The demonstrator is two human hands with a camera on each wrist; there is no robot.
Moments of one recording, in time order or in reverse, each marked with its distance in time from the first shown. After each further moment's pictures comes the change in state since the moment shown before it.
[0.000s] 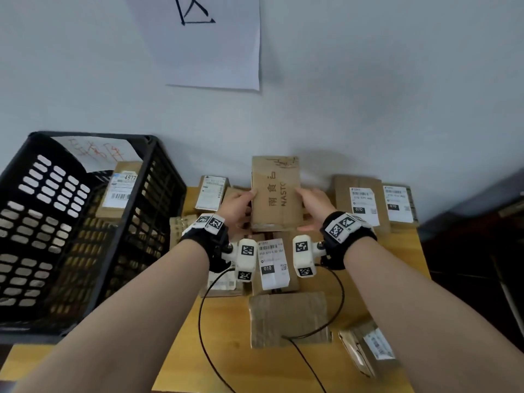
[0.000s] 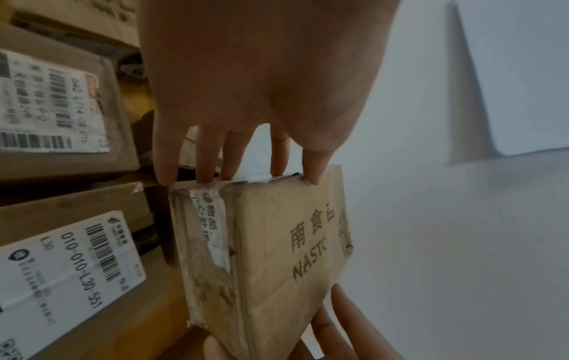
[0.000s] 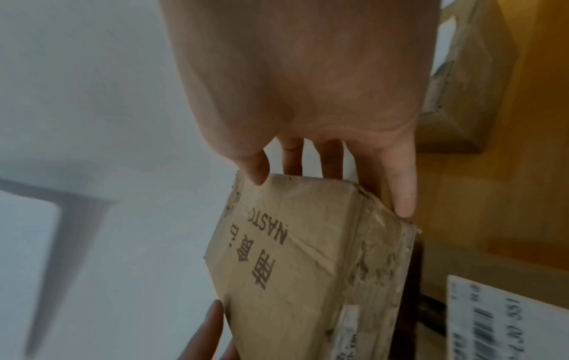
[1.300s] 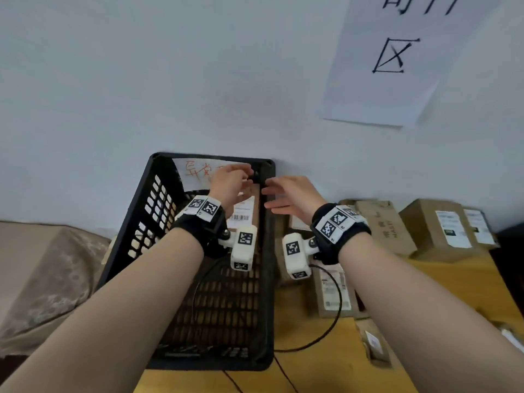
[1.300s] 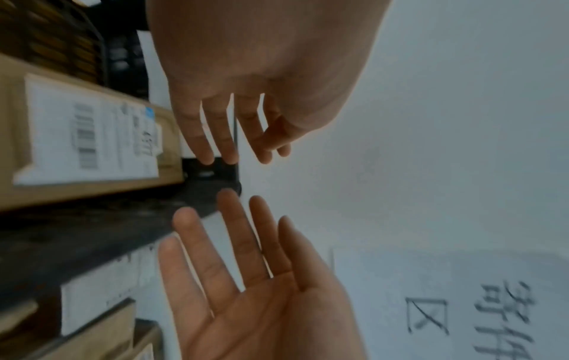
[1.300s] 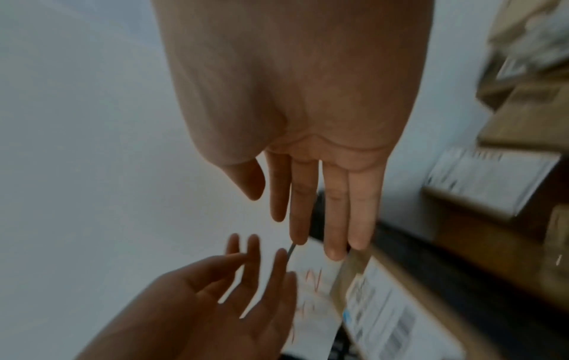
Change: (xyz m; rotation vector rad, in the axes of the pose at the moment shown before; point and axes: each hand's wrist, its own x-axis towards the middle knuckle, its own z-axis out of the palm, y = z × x) left_hand -0.024 0.070 -0.338 -0.228 0.149 0.283; right_hand -0.060 -0.108 0.362 -0.080 -0.115 -0.267
